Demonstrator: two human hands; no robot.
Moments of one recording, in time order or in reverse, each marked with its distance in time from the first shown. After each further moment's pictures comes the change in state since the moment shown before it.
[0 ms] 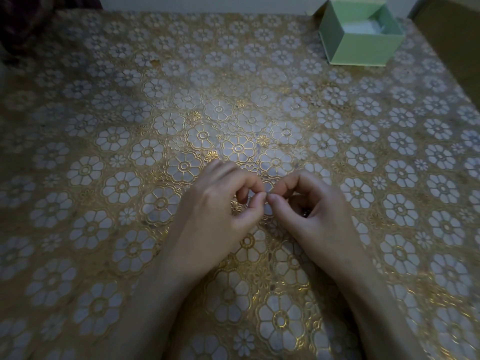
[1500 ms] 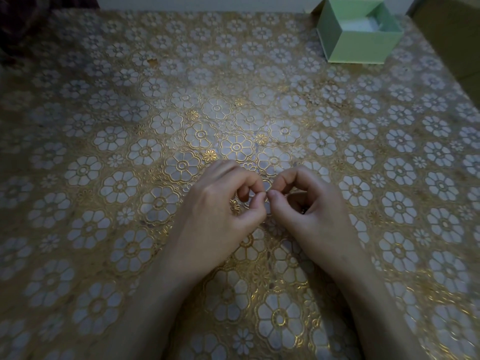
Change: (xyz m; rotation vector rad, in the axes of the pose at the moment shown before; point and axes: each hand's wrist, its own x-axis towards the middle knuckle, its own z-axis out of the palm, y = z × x) left_hand 0.000 0.004 -0.001 -0.064 -0.024 -0.028; right_hand 0.001 -0.001 0.001 0.011 0.001 0.001
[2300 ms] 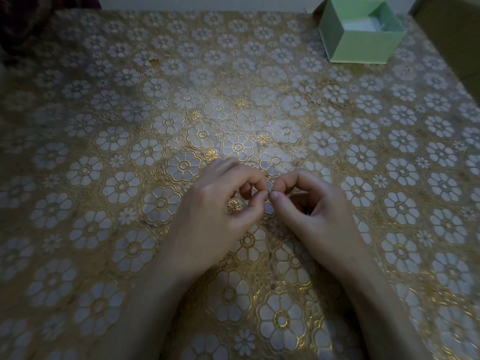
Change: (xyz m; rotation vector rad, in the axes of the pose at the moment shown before) left_hand 0.002 -0.001 -0.004 -0.054 -0.029 0.045; right_hand -0.001 -0.001 -0.002 0.054 -0.039 0.026
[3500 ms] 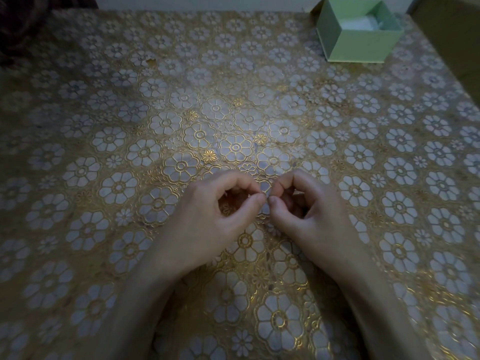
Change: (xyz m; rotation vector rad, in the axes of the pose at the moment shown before) left_hand -0.004 -0.005 -0.002 -0.270 -0.106 -0.229; right_hand 0.000 0.007 -0.001 -0.166 0.006 -0.037
